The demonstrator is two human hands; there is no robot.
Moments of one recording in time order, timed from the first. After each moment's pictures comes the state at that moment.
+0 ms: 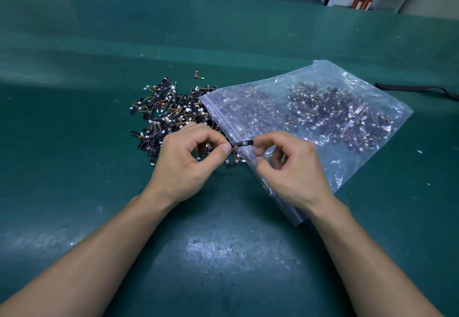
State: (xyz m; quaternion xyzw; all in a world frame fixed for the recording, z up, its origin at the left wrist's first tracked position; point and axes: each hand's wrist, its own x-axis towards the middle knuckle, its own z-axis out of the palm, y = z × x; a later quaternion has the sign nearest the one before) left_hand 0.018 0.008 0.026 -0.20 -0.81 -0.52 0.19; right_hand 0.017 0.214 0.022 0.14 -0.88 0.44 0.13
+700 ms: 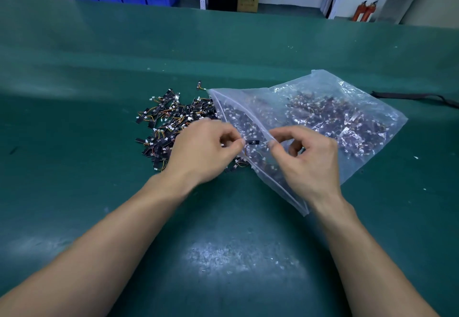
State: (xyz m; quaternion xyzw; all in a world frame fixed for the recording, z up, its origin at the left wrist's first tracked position) left_hand -0.005 0.033 0.051 -0.14 -0.92 -0.33 0.14; right_hand 0.013 0.232 0.038 0.09 -0.86 0.43 0.25
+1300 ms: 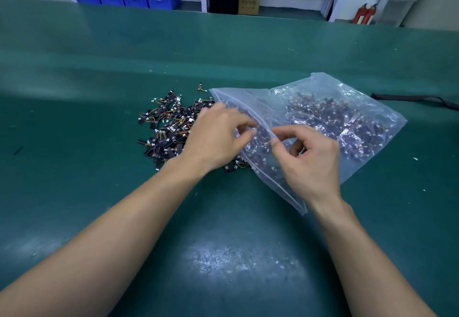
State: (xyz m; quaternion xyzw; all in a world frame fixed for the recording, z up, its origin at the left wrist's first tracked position) left_hand -0.037 0.047 0.048 -0.22 -0.93 -0.24 0.19; right_hand 0.014 0.230 0.040 0.09 -0.85 0.43 0.29
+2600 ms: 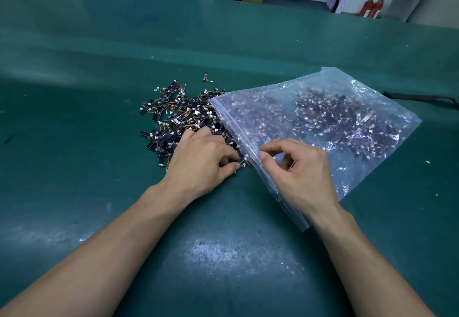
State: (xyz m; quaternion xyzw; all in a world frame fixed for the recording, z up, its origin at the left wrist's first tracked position) left_hand -0.002 0.009 0.015 -0.19 -0.96 -0.16 0.13; right_hand 0.015 0.213 0.017 0.13 -0.88 0.40 0.19
